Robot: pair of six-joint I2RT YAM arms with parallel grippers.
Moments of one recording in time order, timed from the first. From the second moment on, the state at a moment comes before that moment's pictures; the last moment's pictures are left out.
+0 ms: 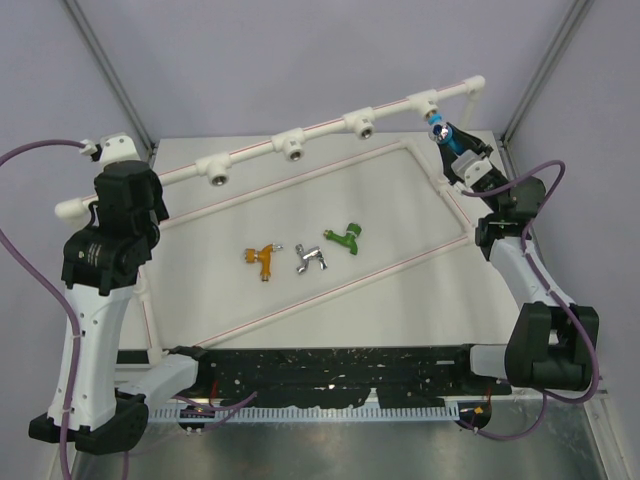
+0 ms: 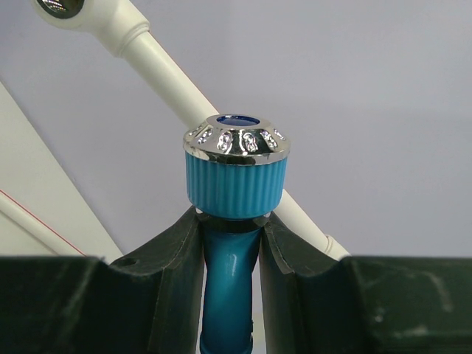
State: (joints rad) left arm -0.22 1.02 1.59 -1.06 -0.62 -0.24; right arm -0.08 1.29 0.84 0.99 -0.79 -0.54
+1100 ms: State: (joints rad) left arm -0.21 1.02 1.59 -1.05 -0.61 -0.24; right arm -0.04 1.29 0.88 0.88 -0.69 -0.50
